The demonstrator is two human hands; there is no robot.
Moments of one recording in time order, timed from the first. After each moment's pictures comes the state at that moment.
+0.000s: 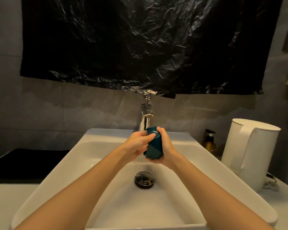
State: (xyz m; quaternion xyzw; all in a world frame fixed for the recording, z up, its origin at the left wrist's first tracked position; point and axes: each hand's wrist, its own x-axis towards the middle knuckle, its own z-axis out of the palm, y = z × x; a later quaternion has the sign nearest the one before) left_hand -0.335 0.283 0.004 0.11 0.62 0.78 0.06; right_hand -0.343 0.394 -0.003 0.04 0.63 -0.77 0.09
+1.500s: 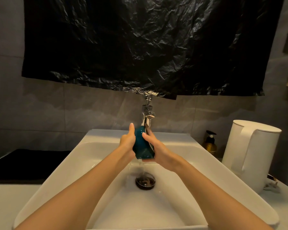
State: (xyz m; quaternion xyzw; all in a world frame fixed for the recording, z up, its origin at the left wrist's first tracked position) left_hand -0.340 0.275 0.011 -0.13 0.55 0.82 -0.04; right_hand -0.331 0.386 -0.003 -0.18 0.71 -0.67 0.13
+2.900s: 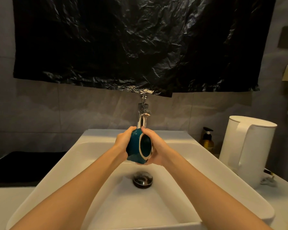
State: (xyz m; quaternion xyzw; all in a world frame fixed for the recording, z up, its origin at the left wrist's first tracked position) left_hand -0.349 0.268 0.001 -0.10 0.61 0.78 -0.03; right_hand -0.332 0.380 0.010 0.01 0.63 -0.76 0.17
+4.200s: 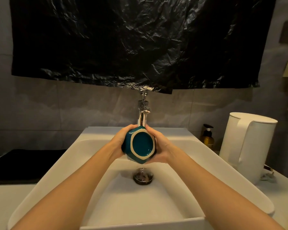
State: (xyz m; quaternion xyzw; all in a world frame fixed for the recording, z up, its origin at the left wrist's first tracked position) left_hand -0.338 0.254 0.004 -0.04 0.64 0.77 0.06; right_hand -0.344 0.395 0.000 0.04 0.55 -0.79 0.27
